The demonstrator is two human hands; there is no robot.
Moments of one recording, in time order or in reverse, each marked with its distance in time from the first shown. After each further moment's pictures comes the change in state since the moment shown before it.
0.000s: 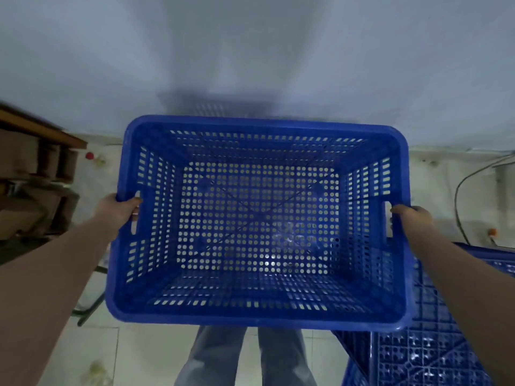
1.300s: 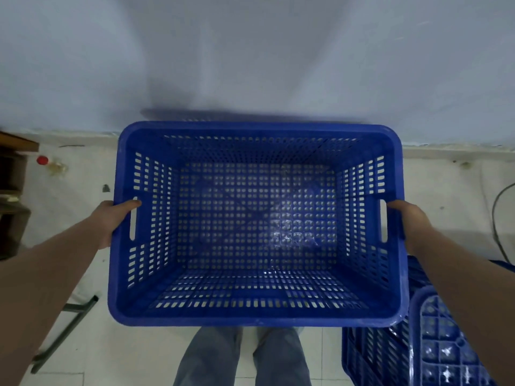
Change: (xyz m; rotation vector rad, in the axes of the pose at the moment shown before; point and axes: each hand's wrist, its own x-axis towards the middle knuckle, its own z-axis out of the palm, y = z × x) left_hand 0.116 0.004 0.102 -0.047 -0.196 -0.139; right_hand 0.124 -0.003 0.098 0.163 -0.084 0.121
